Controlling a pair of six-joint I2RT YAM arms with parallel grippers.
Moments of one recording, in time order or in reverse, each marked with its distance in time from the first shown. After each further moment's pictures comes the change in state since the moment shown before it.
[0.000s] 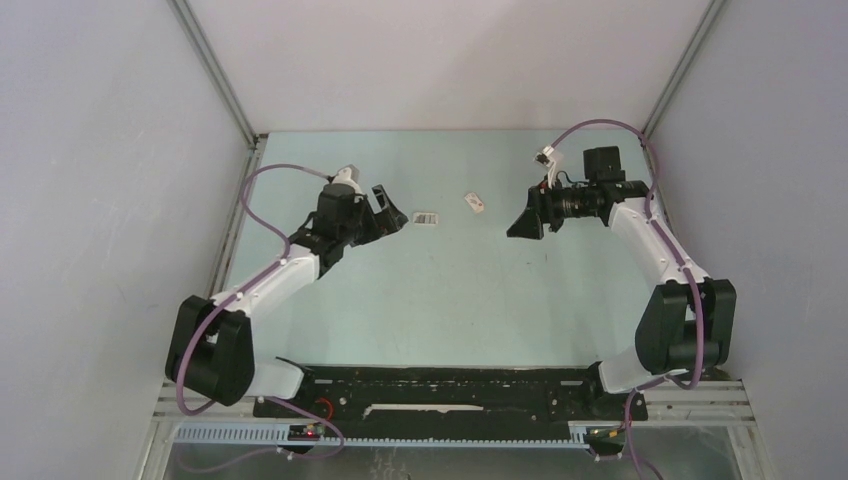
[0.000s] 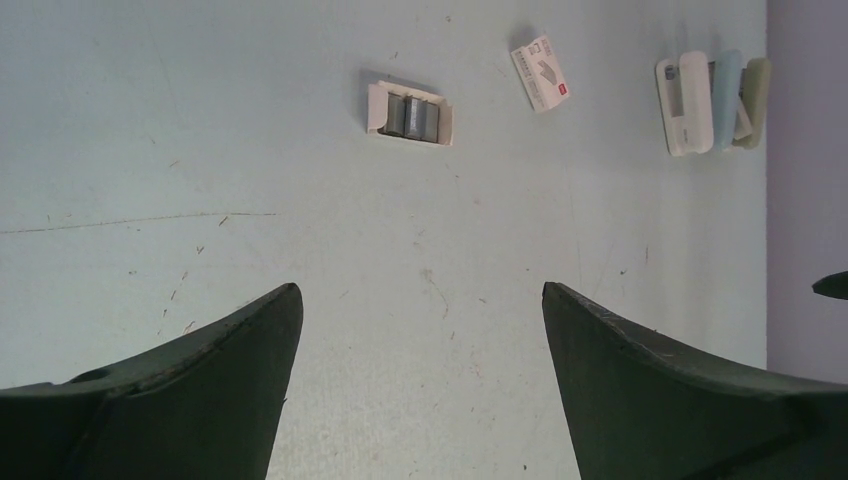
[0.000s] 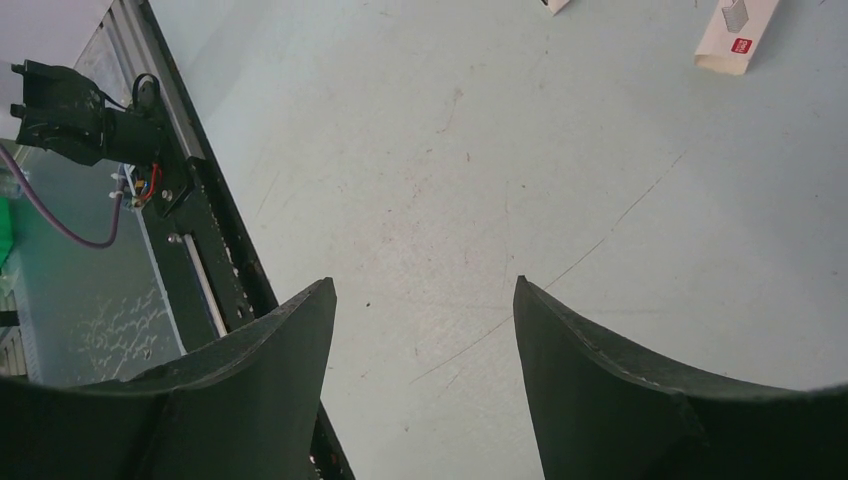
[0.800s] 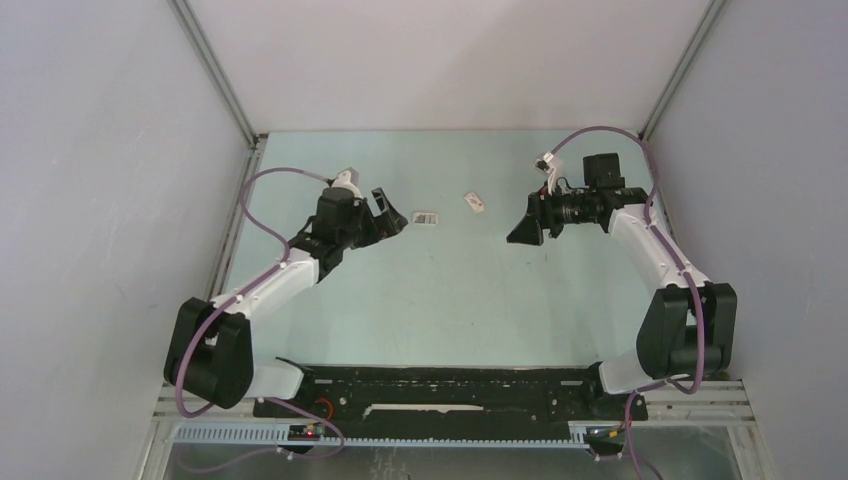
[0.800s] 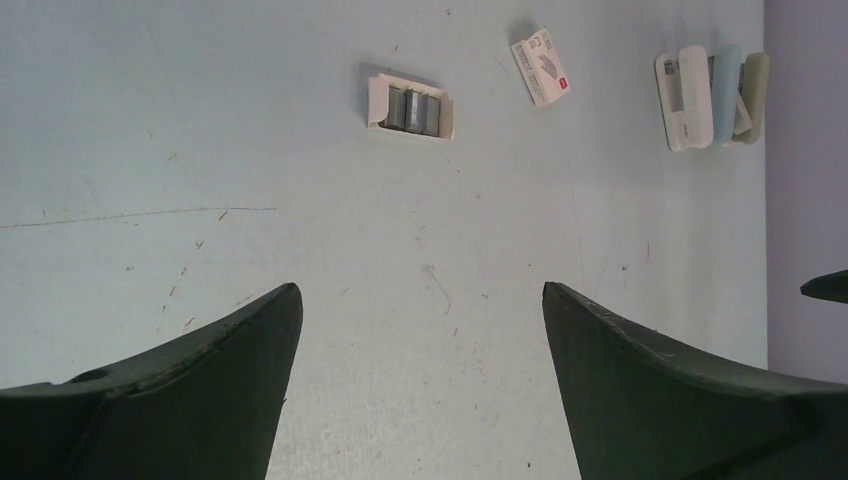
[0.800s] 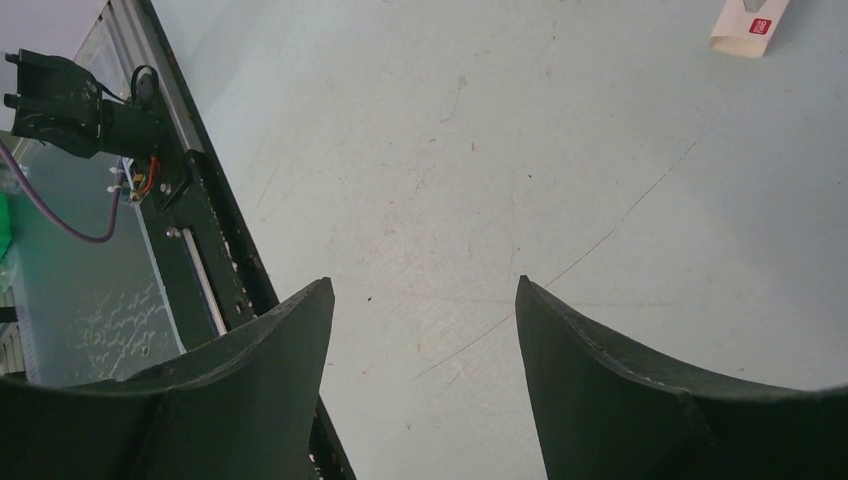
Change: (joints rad) left arm 0.000 -0.025 -0.041 0.034 0.007 0.000; right arm 0.000 -0.026 -0.061 0.033 -0.004 0.000
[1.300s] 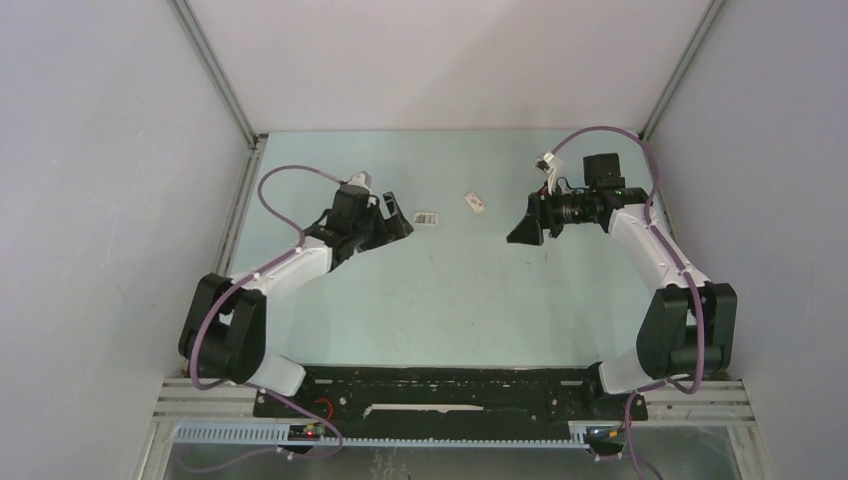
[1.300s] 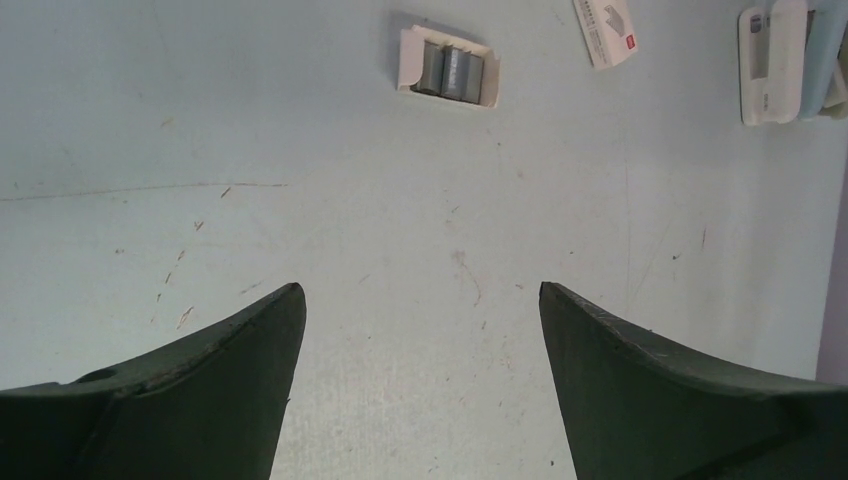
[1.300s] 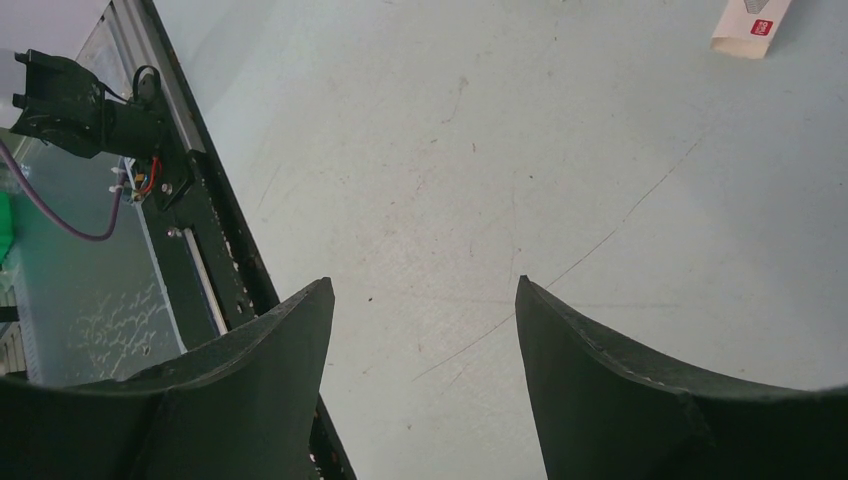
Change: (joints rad) left arm -0.024 0.117 0.049 -0.057 -0.020 0.001; right arm -0.001 0.000 0.000 0.001 -0.003 0.000
